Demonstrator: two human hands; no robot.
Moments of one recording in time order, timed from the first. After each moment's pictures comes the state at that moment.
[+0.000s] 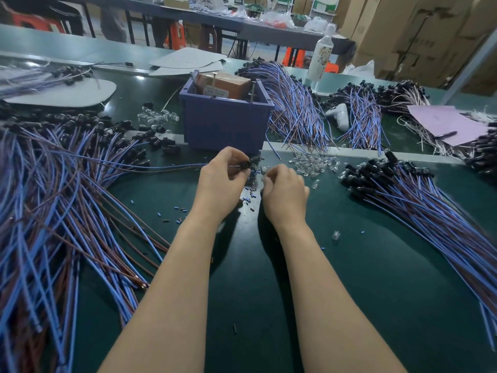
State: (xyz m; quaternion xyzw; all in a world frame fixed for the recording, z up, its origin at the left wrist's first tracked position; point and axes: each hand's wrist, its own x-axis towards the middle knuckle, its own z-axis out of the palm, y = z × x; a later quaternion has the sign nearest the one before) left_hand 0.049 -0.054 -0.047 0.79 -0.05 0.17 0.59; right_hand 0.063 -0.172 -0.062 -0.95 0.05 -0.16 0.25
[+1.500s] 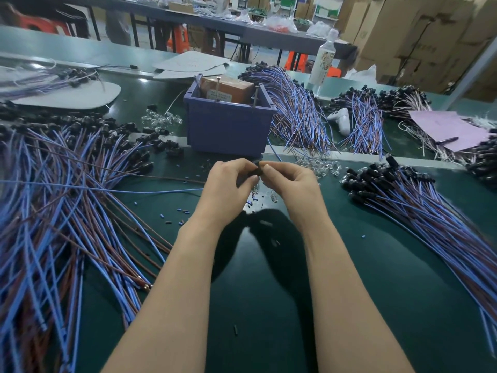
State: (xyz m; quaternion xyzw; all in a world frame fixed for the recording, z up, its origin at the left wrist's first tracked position) left_hand 0.040 -0.054 -0.040 0.87 -0.10 0.19 0.45; right_hand 0.052 -0.186 -0.035 -0.72 -0.04 -0.04 0.69
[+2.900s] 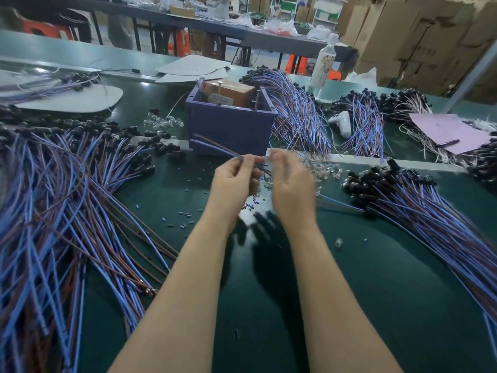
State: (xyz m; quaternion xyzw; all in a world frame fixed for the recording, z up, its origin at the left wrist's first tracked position) left_hand 0.052 -0.073 -0.040 0.58 0.01 0.09 0.81; right_hand 0.048 -0.166 -0.031 -0.85 -0.06 -0.28 0.45
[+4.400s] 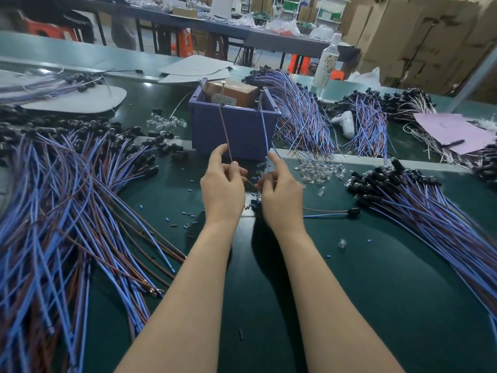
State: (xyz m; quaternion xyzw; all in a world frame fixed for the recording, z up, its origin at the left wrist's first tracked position) left_hand 0.052 -0.062 -0.050 0.72 0.07 0.26 0.63; right_hand 0.050 -0.153 -0.048 -0.86 -0.05 -0.20 0.47
